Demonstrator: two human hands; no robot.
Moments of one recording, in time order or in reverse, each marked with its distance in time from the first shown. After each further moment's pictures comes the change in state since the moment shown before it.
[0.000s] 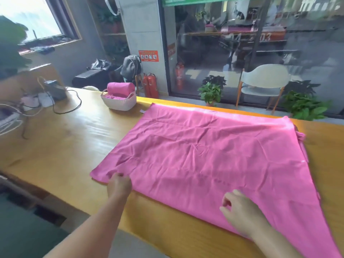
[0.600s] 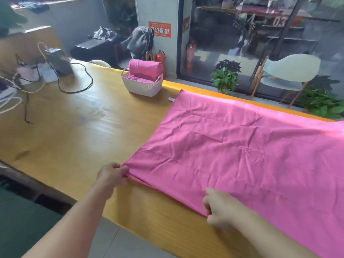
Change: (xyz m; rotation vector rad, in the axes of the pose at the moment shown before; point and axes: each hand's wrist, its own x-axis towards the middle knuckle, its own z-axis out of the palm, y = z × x) left_hand 0.190 -0.065 -0.096 -0.264 -0.285 -0.116; right_hand 0.115 -0.217 0.064 -0.194 -0.426 -0.215
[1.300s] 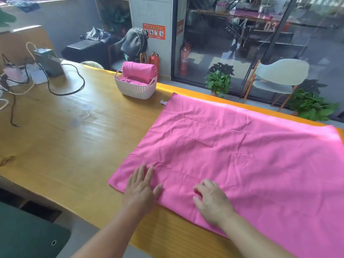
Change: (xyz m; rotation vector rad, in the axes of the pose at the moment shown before) left_hand -0.046 -0.015 0.082 0.989 -0.119 0.578; right_hand 0.031 0.008 0.021 0.165 0.453 0.027
